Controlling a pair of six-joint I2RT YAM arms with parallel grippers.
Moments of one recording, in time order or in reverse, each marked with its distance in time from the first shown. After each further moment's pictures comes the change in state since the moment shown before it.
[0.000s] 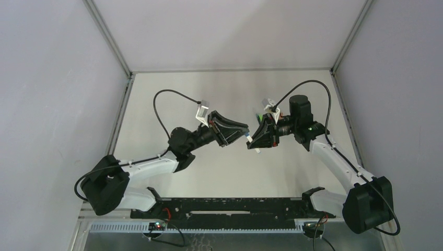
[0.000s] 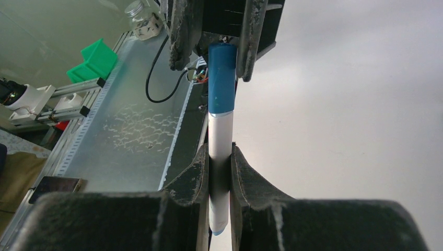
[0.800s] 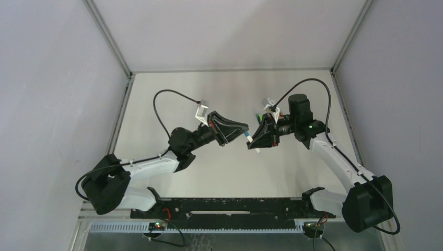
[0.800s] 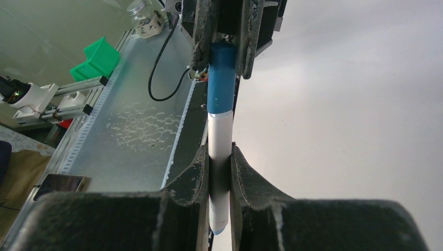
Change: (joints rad) left arm -0.004 0.013 0.000 0.027 -0.008 -0.024; right arm 0.000 0.013 0.037 -0.100 -0.003 -0.066
